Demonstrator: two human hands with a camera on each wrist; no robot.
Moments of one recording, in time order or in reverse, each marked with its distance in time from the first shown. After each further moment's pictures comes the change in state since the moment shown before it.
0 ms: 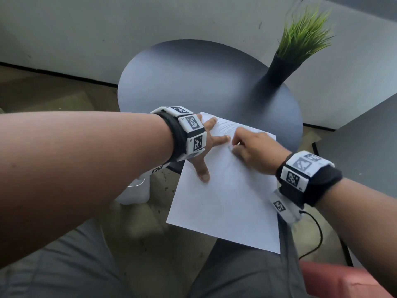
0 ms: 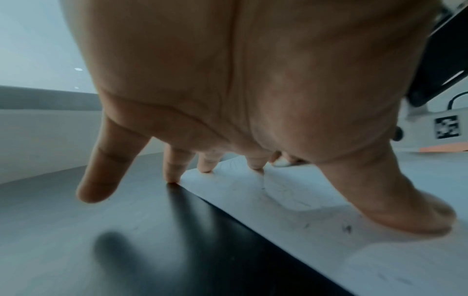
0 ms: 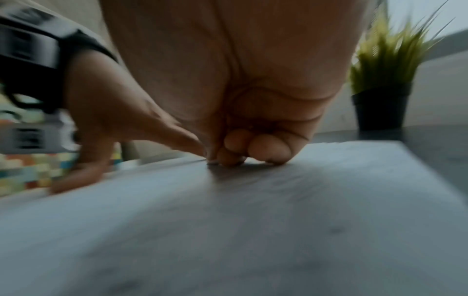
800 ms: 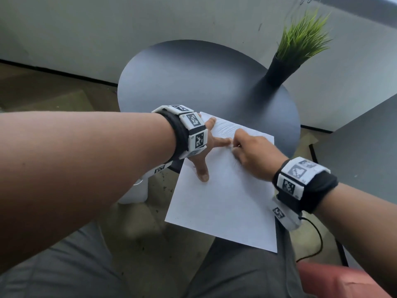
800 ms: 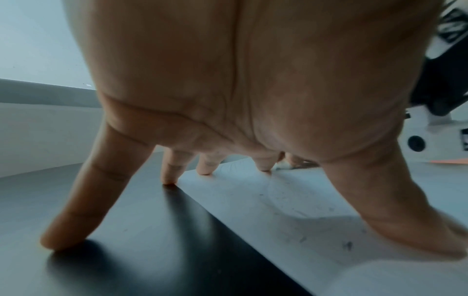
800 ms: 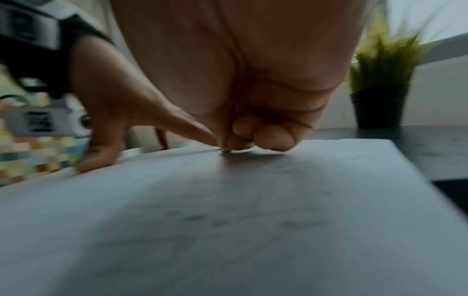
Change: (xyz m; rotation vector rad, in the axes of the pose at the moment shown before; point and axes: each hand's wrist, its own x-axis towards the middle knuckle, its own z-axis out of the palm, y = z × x) left_hand 0.001 0.004 -0.002 -0.003 -0.013 -0.006; right_hand -0.010 -0.001 0.005 -0.040 0.033 -0.007
